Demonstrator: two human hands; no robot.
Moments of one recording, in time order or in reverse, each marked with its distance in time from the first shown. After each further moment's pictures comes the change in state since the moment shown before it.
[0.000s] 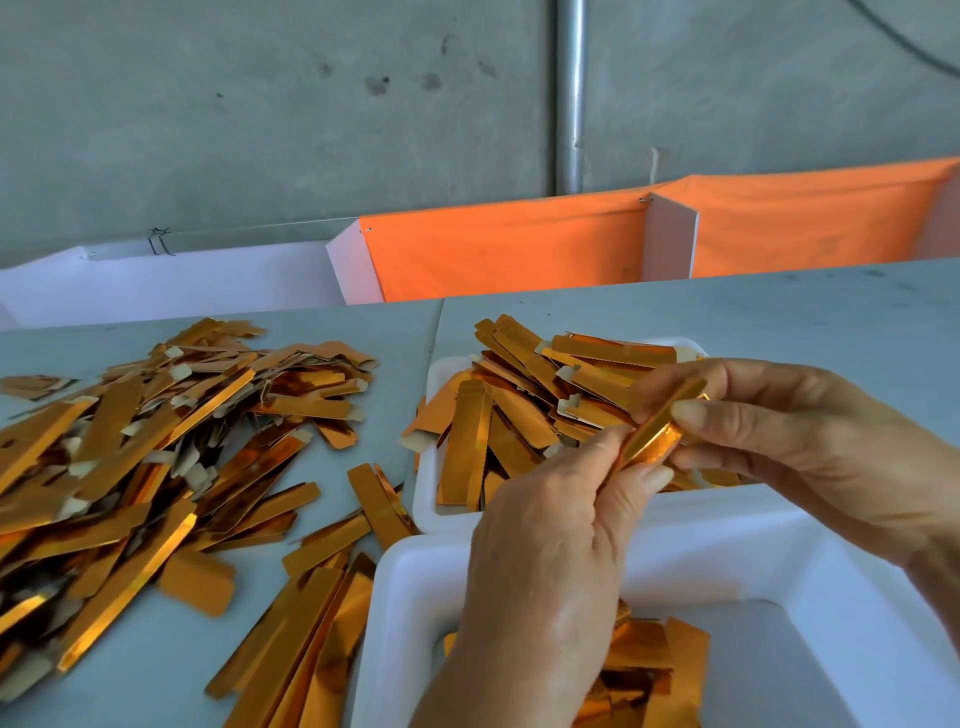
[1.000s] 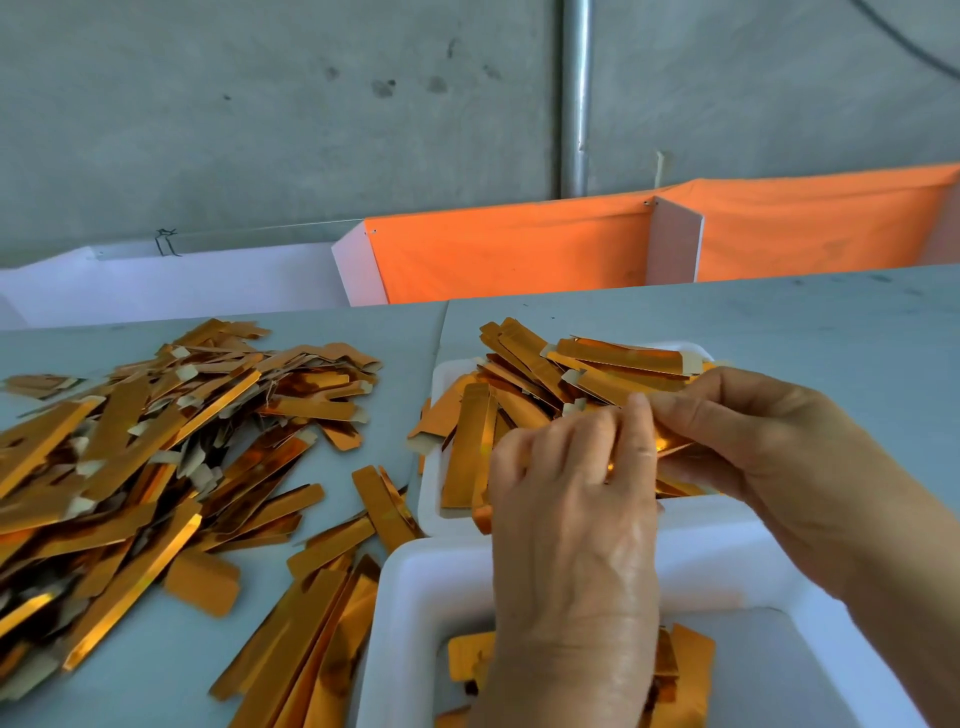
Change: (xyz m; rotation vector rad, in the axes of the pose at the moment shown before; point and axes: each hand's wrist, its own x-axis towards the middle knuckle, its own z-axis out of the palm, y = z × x) left_hand 0.007 0.003 0.012 0.769 0.186 0.224; right_hand 0.004 0.002 0.034 0.071 0.346 0.044
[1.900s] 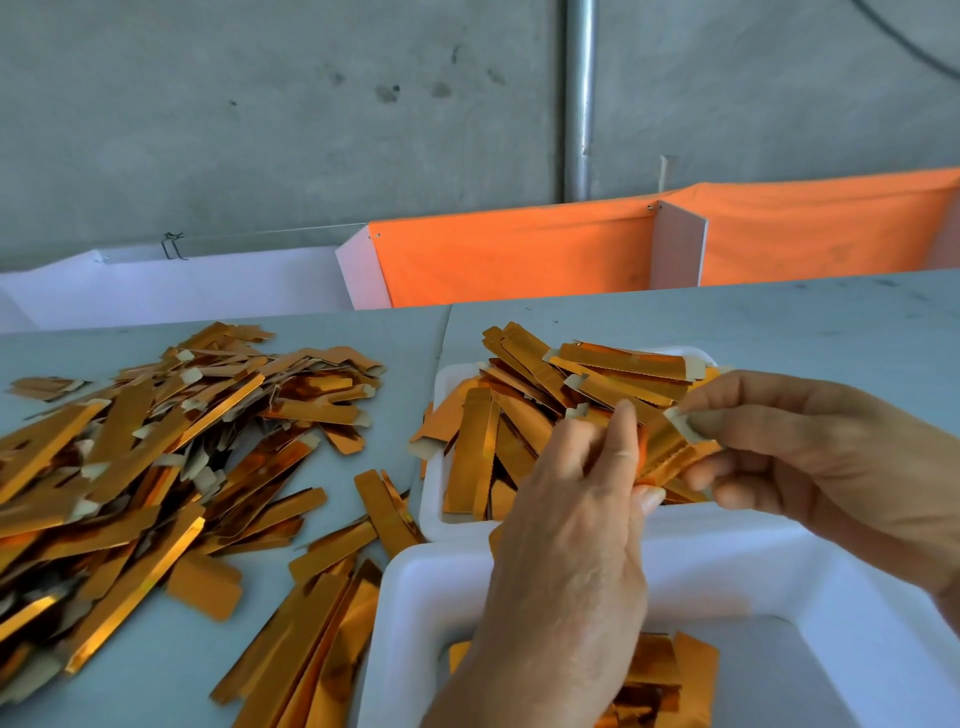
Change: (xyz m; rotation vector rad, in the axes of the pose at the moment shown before) left_hand -0.006 -0.008 -0.005 -0.565 -0.132 -0.044; right_hand 0.008 -0.009 -0.032 -0.044 -0.299 0.100
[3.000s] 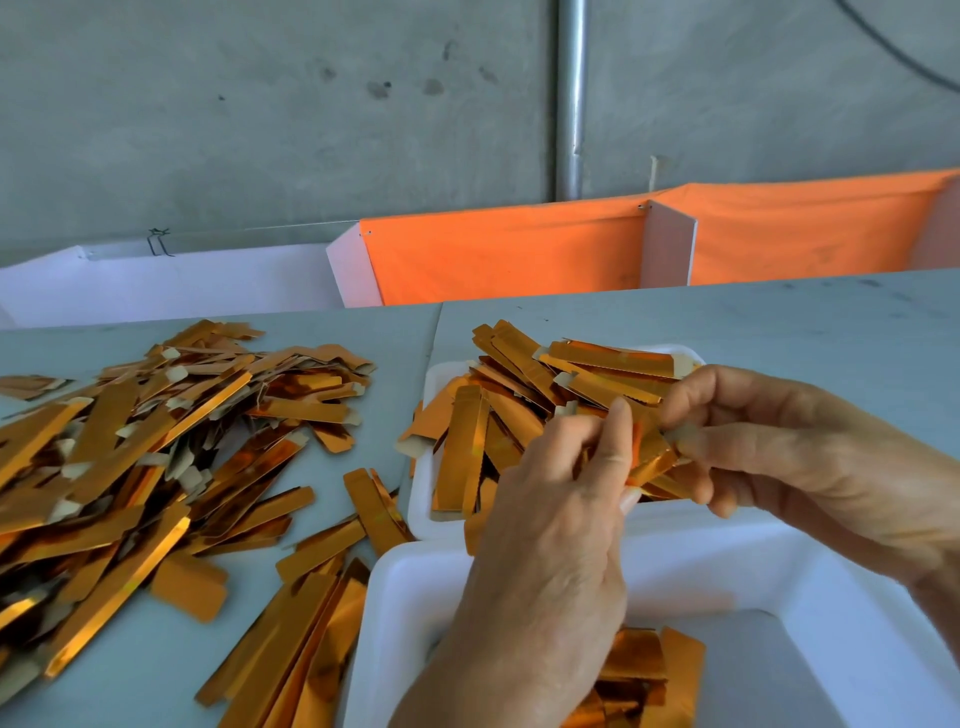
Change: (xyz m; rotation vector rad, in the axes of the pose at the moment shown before) left_hand -0.002 -0.002 -0.007 0.042 -0.069 0.050; right_hand -0.003 0.001 -0.003 -0.032 -0.130 -0.090
